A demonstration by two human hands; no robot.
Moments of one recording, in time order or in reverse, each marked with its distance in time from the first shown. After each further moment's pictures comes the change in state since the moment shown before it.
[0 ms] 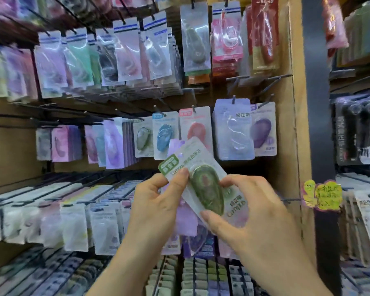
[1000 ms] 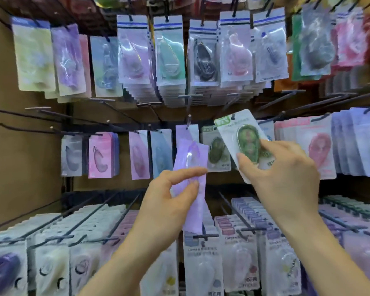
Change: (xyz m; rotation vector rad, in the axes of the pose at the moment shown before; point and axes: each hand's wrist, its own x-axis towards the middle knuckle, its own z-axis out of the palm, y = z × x) left_hand 0.126 -0.015 -0.256 0.314 -0.208 0.211; right_hand 0.117 -0.132 0.204 -0.318 0.487 0.068
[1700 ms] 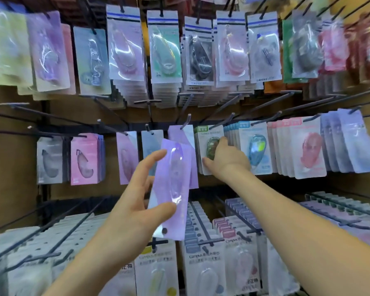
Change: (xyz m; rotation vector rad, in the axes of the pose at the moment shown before) left_hand 0.005 -0.024 -0.050 -0.147 -0.211 -0.062; right_hand 0.052 -0.006 0.116 -0.393 -0.587 0.263
